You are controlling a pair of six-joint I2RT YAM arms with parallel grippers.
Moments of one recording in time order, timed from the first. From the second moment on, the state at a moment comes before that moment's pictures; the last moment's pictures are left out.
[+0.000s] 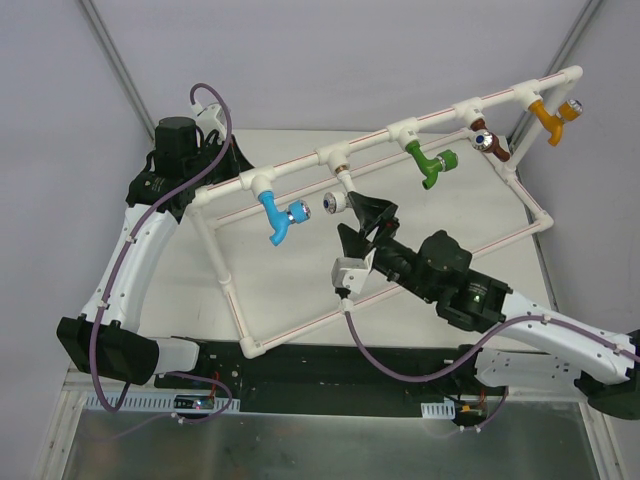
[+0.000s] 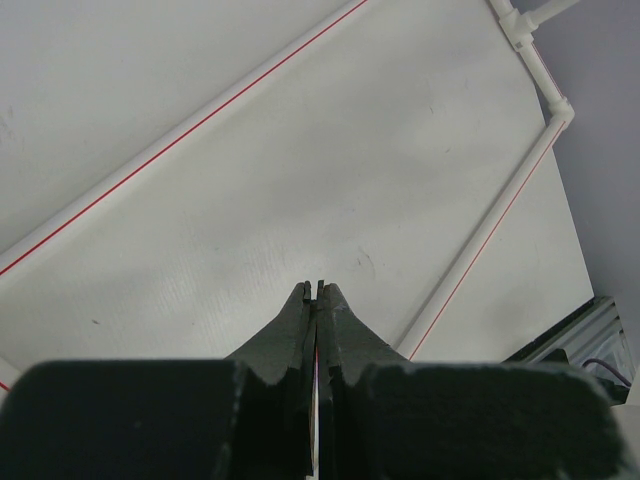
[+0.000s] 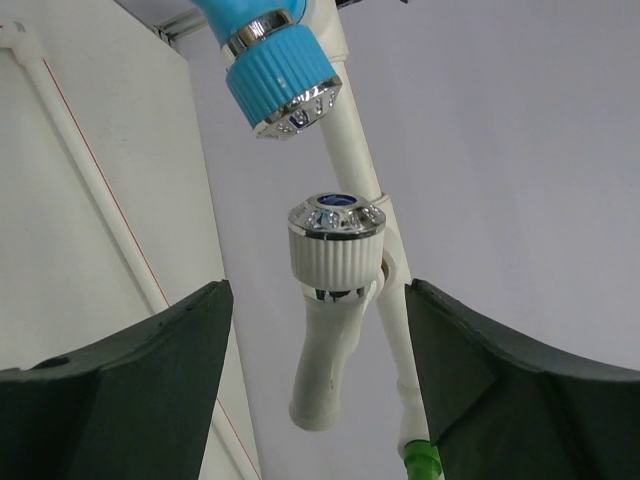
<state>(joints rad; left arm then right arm) -0.19 1.30 1.42 -0.63 0.46 -0.36 1.17 0.91 0.96 -0.02 0.20 -1.21</state>
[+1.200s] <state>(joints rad) -0.19 1.30 1.41 -0.60 0.46 -0.36 1.14 1.07 0.98 0.14 0.34 -1.19</state>
